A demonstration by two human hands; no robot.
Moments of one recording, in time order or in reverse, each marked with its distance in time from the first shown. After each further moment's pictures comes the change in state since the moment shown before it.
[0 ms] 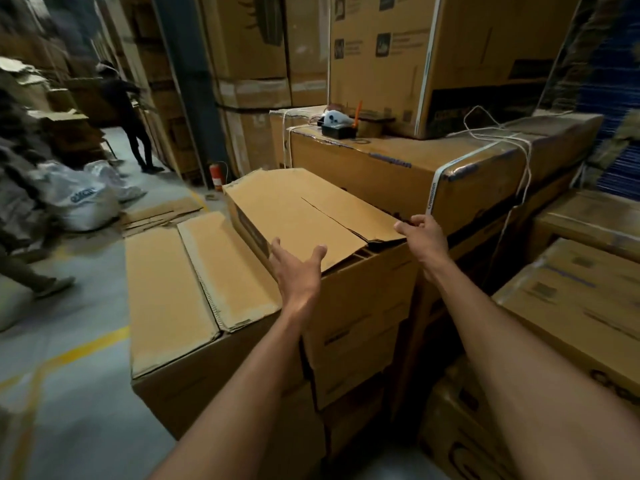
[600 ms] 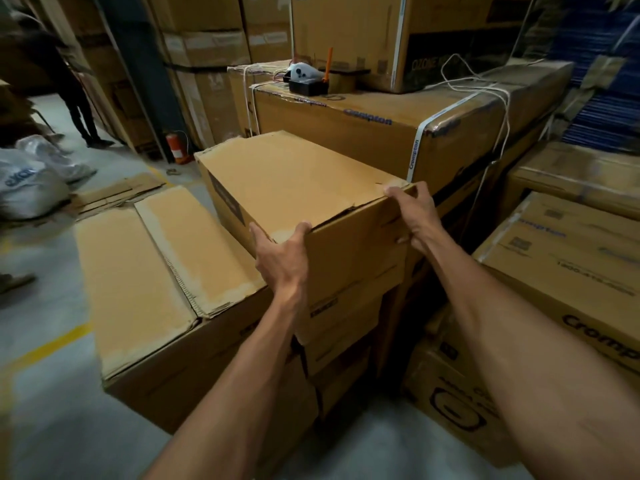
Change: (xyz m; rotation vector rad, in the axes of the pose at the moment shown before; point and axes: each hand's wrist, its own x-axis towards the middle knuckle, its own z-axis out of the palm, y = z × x) left_hand -0.005 -0.014 0.009 -0.134 0.076 -0.098; right_hand 0.006 0.019 -0.006 0.032 -0.012 0.112
